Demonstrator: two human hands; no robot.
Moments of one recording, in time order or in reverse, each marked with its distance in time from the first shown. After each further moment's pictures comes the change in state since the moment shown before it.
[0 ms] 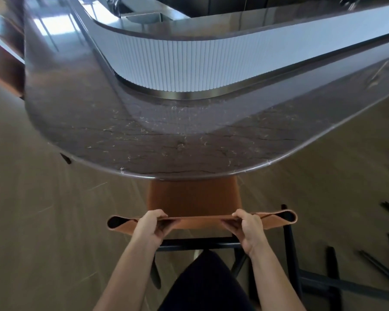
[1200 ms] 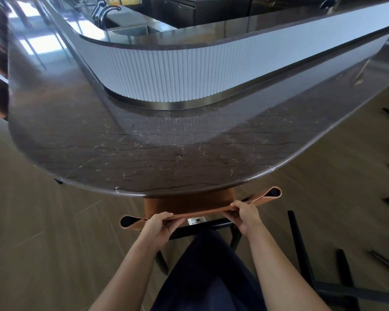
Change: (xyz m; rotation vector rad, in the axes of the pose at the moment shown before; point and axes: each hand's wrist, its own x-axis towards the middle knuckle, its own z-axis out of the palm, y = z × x) left_hand 0.073 0.025 0.024 0.032 -0.211 -0.047; right_hand 0.102 -0.004 0.034 0.057 0.027 0.017
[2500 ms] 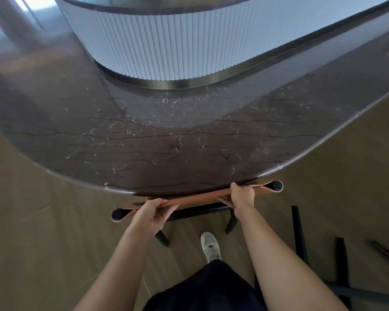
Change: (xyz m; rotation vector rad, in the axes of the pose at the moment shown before) left_hand 0.049 0.026 0.037 -0.075 0.175 -0.060; right_hand 0.042 -0.042 0.043 -0.265 0.221 0.058
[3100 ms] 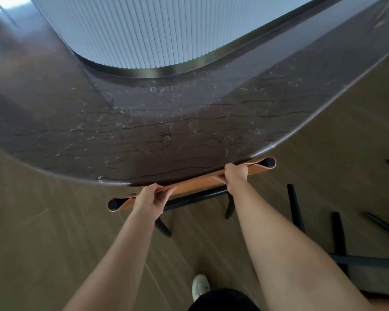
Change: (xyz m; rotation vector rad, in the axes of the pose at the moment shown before) left_hand 0.009 -0.005 0.002 -0.039 0.051 0.077; right_hand 0.001 -0.004 0.006 0.006 0.055 -0.003
